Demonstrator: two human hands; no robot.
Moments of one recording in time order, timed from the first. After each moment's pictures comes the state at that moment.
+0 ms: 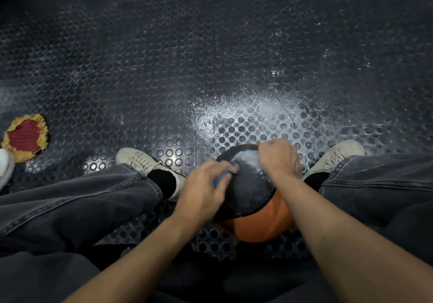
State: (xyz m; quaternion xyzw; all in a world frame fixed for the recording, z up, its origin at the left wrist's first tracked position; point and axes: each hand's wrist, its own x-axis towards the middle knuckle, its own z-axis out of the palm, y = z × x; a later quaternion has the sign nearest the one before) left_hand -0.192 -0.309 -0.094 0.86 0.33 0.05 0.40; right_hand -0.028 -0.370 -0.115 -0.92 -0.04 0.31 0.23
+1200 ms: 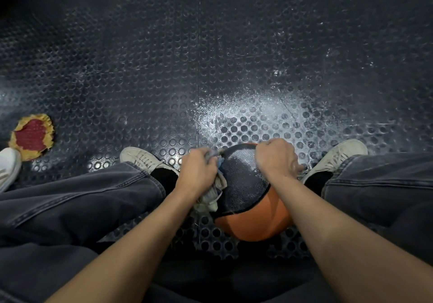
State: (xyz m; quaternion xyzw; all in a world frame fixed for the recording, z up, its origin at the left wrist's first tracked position) left_hand -0.165 -0.287 -0.077 0.78 0.50 -0.04 0.37; right_hand -0.040 -0.364 -0.116 -0.93 -0.06 0.29 0.20
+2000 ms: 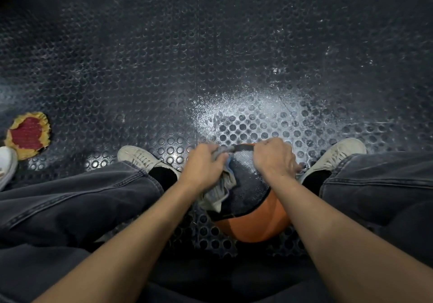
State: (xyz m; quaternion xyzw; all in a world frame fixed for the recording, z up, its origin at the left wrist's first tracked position) left_hand -0.152 -0.287 -0.072 0.77 0.45 -0.08 0.45; right_hand -0.038 -0.364 -0.121 -0.94 -0.07 0.30 0.17
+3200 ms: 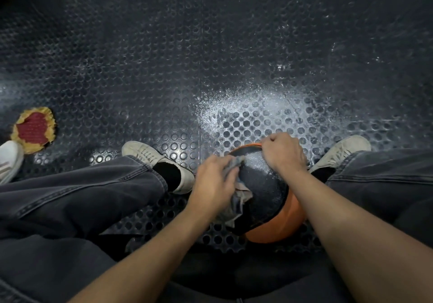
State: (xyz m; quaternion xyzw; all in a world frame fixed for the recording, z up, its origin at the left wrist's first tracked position) left_hand -0.179 -0.320 -0.081 0.83 0.40 0.03 0.38; right_hand -0.026 -0.373 -0.121 -0.92 -0.14 0.32 0.19
